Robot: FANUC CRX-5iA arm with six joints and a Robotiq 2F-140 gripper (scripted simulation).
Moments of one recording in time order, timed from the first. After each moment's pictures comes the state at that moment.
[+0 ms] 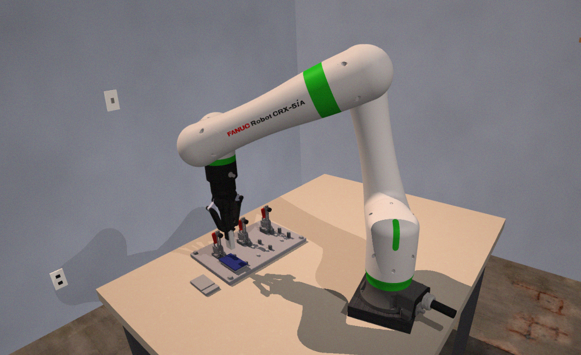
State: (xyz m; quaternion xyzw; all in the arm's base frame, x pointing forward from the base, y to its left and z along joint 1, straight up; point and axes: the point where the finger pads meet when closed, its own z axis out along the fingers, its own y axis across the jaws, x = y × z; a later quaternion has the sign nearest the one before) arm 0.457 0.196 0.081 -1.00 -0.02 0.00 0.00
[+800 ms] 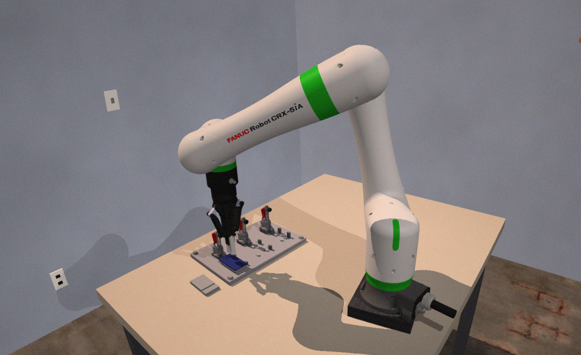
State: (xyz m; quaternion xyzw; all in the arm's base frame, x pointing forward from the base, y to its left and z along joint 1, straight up) arm 0.457 0.196 0.062 -1.00 -0.02 0.00 0.00
